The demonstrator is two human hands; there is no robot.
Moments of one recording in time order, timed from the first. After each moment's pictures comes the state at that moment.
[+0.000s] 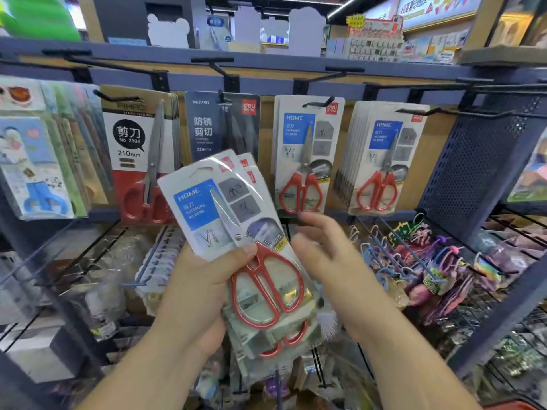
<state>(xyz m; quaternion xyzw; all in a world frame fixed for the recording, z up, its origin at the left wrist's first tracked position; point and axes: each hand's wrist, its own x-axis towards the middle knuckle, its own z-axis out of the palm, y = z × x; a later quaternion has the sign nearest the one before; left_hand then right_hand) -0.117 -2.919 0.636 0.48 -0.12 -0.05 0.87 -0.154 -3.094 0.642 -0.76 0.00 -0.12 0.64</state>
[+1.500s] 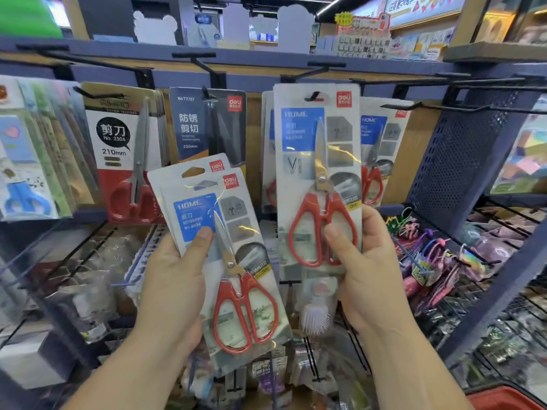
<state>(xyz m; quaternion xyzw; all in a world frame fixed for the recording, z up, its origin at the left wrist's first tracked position) -0.110 -2.916 0.629 0.55 -0.03 0.06 0.83 -0.163 -3.113 0.634 -0.56 -0.05 -0.29 0.78</state>
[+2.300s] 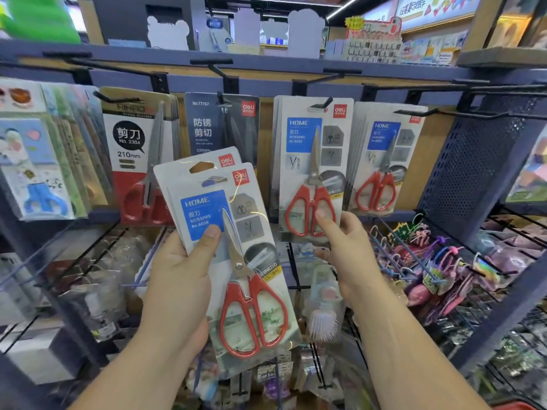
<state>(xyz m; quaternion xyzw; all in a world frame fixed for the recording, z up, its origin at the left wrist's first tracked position) -0.115 -2.910 0.639 0.53 -0.06 0.05 0.85 -0.097 -3.127 0.621 -0.65 0.14 -0.22 0.71</state>
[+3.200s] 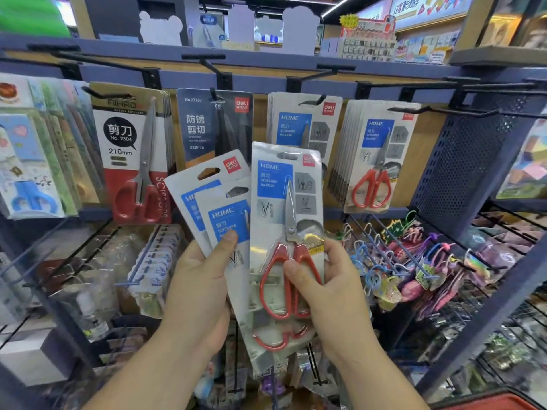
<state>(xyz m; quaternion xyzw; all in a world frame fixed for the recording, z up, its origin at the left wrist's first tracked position) -0.116 -2.933 0.628 0.49 -0.05 -0.01 0.87 -0.162 -3.081 0.602 -0.67 0.02 -0.22 0.70</state>
